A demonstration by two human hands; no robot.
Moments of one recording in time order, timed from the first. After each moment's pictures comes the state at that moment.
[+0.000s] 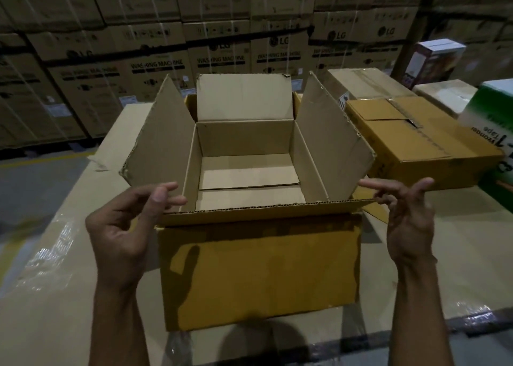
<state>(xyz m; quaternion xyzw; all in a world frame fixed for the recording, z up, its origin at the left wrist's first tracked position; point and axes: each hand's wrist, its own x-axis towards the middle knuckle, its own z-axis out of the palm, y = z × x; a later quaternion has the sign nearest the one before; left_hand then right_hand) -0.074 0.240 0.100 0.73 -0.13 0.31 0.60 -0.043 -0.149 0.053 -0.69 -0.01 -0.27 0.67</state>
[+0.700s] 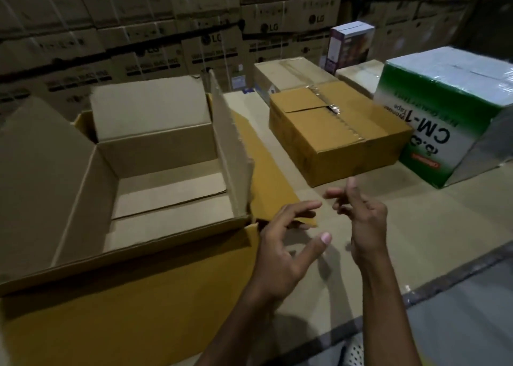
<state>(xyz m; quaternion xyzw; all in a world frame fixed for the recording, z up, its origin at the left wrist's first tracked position) -0.045 -0.118 0.030 0.69 -0.26 -0.02 0.68 -0.038 -0.289 0.020 -0.66 0.16 -0.27 0.69</state>
